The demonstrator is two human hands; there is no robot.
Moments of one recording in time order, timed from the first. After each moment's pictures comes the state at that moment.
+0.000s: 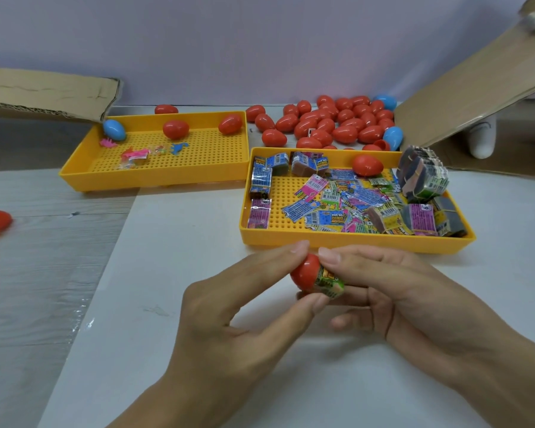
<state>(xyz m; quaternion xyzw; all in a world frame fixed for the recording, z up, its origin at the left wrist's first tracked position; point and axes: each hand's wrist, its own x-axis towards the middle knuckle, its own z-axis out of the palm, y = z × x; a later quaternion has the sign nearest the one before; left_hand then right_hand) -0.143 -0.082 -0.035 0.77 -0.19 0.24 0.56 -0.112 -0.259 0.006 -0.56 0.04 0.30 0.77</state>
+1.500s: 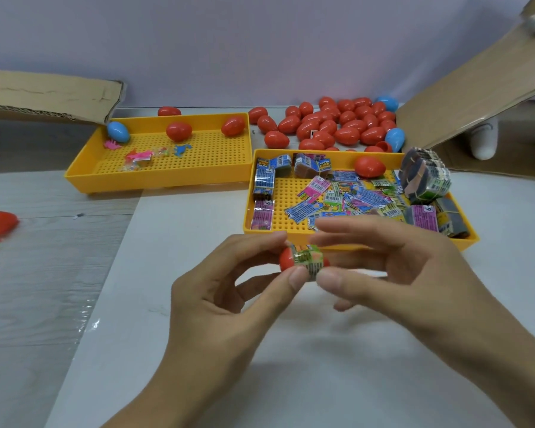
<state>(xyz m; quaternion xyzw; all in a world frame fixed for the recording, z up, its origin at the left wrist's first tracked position) -0.140 -0.080 -0.031 0.66 -0.09 0.16 0.73 -0.111 -0.266 0.005 -0.72 -0.13 0.10 0.68</state>
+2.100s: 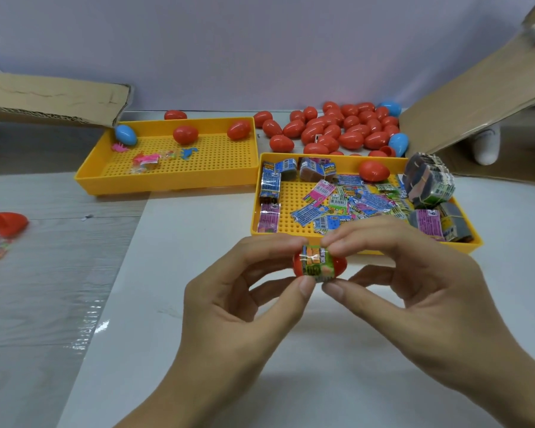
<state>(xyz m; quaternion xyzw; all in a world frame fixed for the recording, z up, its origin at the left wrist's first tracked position) -0.143 -0.079 -0.023 0.65 -0.12 0.14 0.74 -0.115 -0.262 -0.005 -0.74 -0.29 -0.08 0.60</state>
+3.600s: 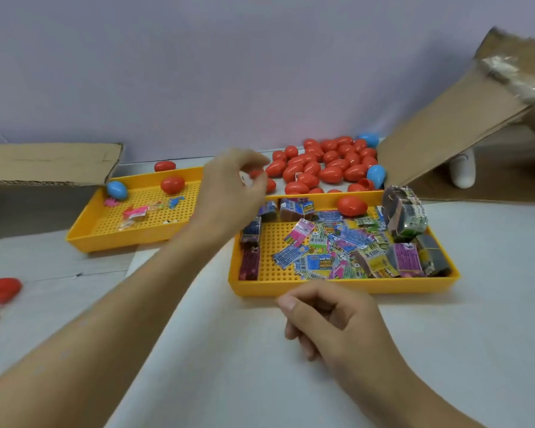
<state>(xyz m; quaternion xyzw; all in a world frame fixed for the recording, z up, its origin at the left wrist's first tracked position) 0.027 -0.081 0.024 0.90 -0.07 0.24 0.35 -0.104 -0.234 -0.028 -0.67 -0.09 0.09 0.73</state>
